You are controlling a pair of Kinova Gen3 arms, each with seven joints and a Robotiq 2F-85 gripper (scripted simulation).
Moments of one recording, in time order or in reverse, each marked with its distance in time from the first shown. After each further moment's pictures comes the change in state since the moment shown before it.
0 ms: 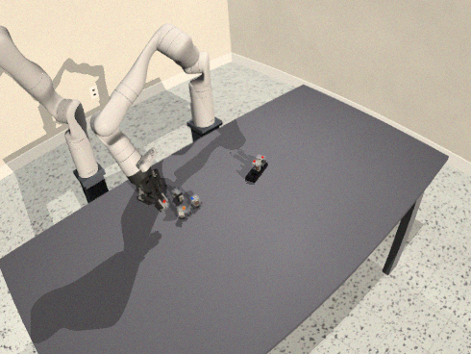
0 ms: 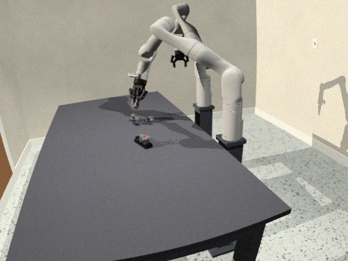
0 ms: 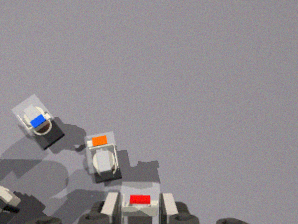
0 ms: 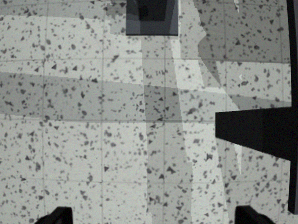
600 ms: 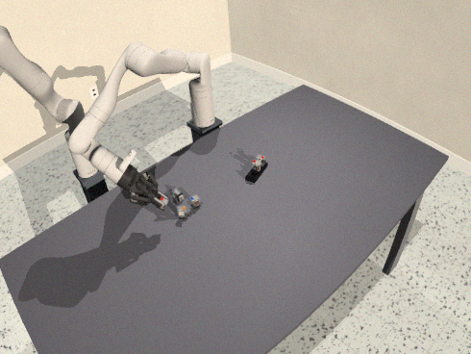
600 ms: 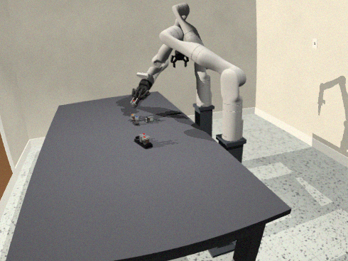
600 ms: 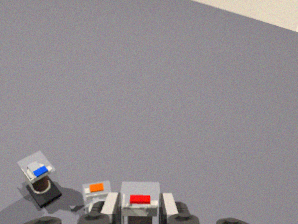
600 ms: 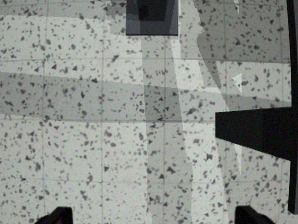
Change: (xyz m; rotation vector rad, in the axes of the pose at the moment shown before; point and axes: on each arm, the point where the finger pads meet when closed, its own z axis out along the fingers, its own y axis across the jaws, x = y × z) left arm 0.002 0.003 -0.009 -0.020 0.444 -0.003; right arm 0.000 0.000 0.000 0.000 0.000 0.000
